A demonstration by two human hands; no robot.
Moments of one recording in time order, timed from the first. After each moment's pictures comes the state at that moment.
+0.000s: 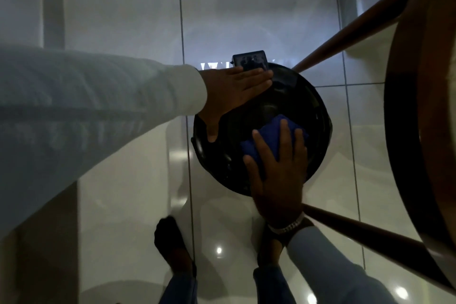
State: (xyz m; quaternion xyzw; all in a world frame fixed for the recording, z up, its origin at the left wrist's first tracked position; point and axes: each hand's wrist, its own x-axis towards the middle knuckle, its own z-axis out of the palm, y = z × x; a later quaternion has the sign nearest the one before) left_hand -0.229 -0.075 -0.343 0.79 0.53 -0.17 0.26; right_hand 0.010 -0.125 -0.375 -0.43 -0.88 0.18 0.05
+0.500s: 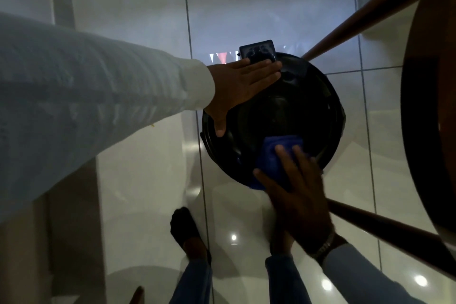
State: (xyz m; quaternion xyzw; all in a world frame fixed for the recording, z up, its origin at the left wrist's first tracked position) left_hand -0.227 -0.074 -0.340 0.79 0.52 -0.18 0.27; right_hand 0.075 -0.136 -0.390 -0.23 -0.97 0.11 0.05
